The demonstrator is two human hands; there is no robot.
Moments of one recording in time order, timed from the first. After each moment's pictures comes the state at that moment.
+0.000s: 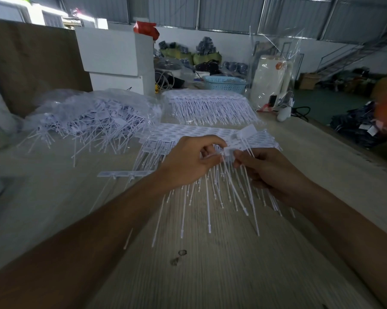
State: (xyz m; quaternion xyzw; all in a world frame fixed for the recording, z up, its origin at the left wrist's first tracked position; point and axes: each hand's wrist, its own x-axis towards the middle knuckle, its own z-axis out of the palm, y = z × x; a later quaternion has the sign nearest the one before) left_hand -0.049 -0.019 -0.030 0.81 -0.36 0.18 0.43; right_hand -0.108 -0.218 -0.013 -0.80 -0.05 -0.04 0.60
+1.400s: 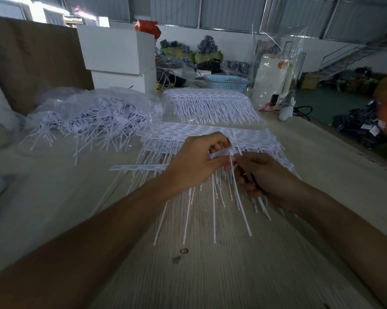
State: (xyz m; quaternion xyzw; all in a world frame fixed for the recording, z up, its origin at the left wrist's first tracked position) left_hand -0.057 -0.029 -0.029 0.78 -0.38 0.22 0.45; right_hand -0.111 -0.209 -0.020 -0.78 -0.05 0.05 0.62
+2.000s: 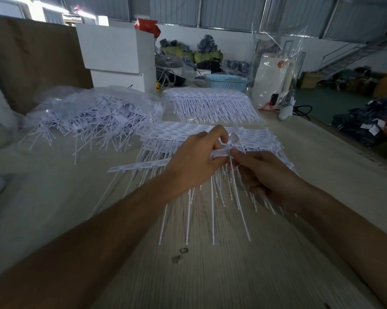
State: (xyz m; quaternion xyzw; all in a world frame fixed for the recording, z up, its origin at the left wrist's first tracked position) left_hand -0.057 -0.029 -0.030 0.81 -0.37 0.25 0.37; right_hand -0.113 -0.209 -0.017 -0.78 -0.04 0.03 0.63
